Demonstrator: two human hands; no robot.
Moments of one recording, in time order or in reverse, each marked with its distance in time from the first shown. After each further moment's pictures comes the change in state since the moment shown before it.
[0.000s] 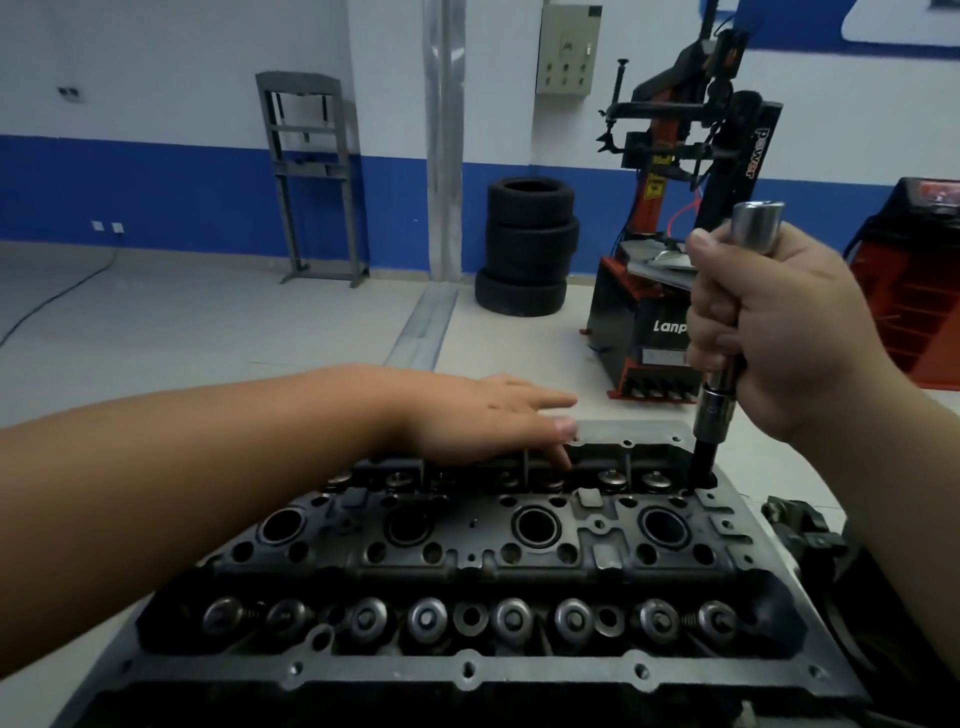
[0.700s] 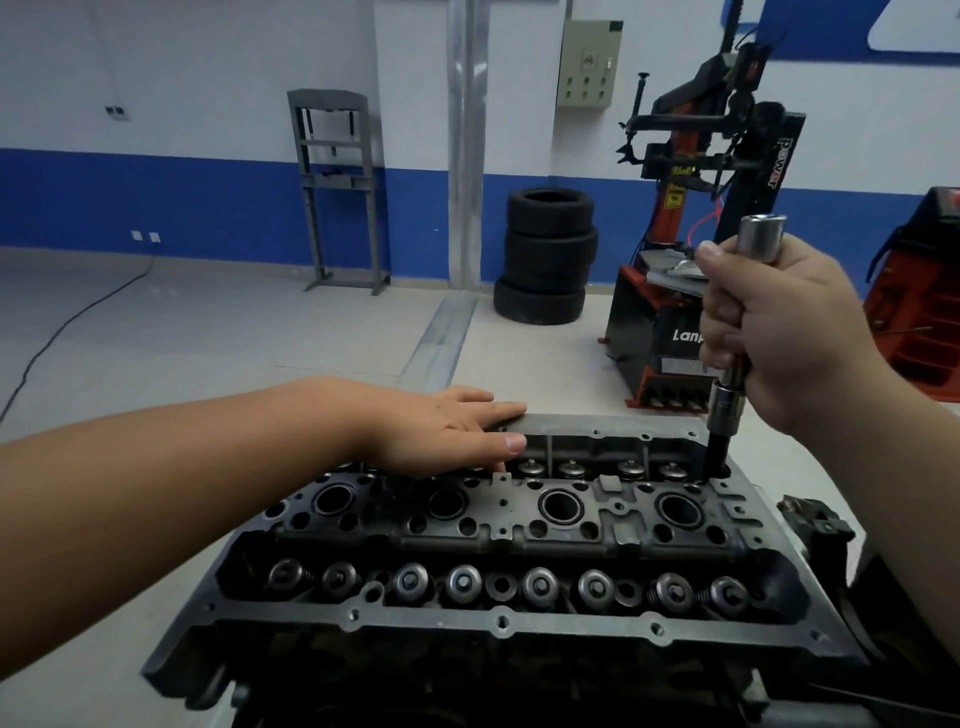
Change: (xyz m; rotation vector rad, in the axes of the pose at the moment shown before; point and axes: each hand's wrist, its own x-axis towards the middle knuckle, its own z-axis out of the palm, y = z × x) left_hand -0.038 -0.029 0.019 0.042 -0.048 -0.247; right_hand -0.002 -0.001 0.004 -0.048 0.020 0.002
